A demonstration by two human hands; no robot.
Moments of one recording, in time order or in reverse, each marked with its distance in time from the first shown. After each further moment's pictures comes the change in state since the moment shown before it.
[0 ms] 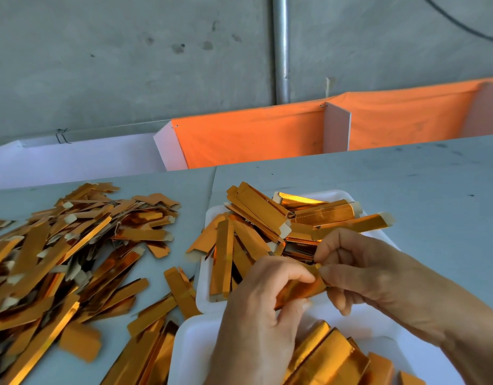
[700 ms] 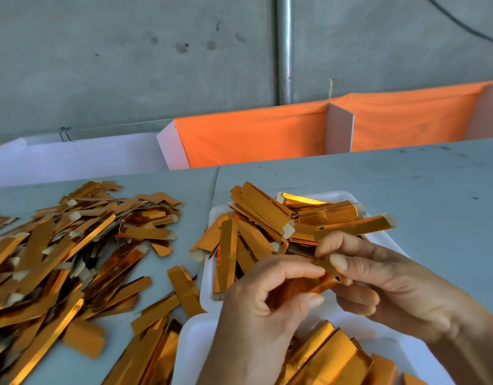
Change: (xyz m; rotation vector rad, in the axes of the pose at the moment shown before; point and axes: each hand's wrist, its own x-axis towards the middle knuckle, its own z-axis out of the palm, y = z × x) left_hand -0.001 -0.001 -0.007 -0.348 -0.051 -0.071; right_hand 0.007 0.015 -0.009 0.502 -0.289 -0.010
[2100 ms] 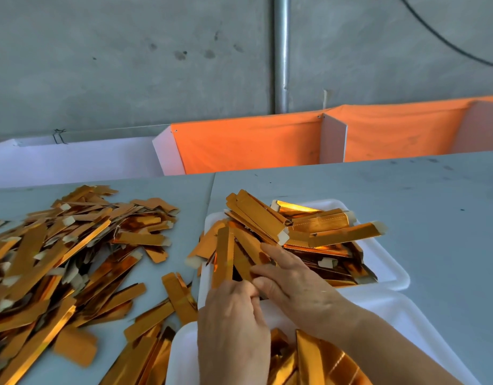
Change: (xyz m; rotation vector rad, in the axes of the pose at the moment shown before) left_hand 0.002 -0.012 0.004 0.837 0.192 -0.386; right_hand 0.061 0.044 0.026 -1.516 0.228 -0.034
